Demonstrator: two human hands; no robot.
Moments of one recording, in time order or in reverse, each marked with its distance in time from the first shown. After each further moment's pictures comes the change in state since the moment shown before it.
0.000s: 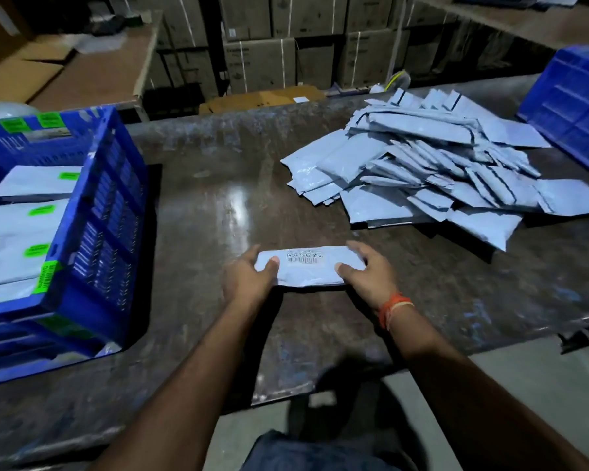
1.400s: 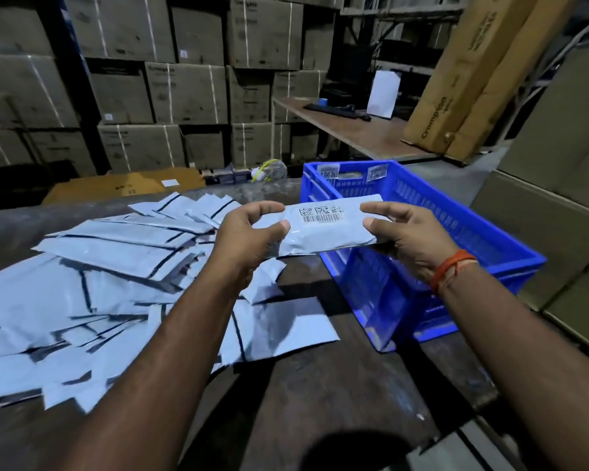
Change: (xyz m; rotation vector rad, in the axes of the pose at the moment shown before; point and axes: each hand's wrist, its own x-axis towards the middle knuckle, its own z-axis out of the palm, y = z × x) left_hand -0.012 0.532 0.442 -0.541 -0.234 0.423; right_hand 0.251 0.080 -0.649 0.456 0.067 -0.151
